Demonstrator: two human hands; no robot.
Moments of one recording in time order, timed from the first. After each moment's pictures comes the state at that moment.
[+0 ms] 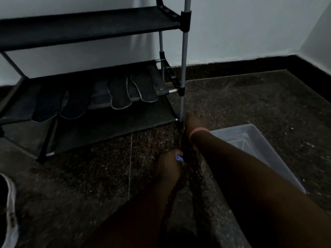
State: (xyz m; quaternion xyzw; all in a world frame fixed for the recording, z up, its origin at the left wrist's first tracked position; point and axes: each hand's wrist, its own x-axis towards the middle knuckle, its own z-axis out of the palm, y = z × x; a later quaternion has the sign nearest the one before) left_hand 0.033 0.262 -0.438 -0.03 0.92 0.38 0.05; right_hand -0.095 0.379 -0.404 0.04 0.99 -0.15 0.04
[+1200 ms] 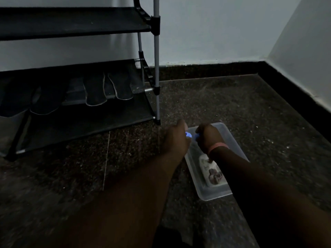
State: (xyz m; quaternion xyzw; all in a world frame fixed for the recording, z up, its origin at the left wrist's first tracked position) left_hand 0.000 0.366 -0.377 0.05 0.93 0.35 0.00; right_hand -0.011 0.504 -0.385 0.08 0.97 -0.24 0.02
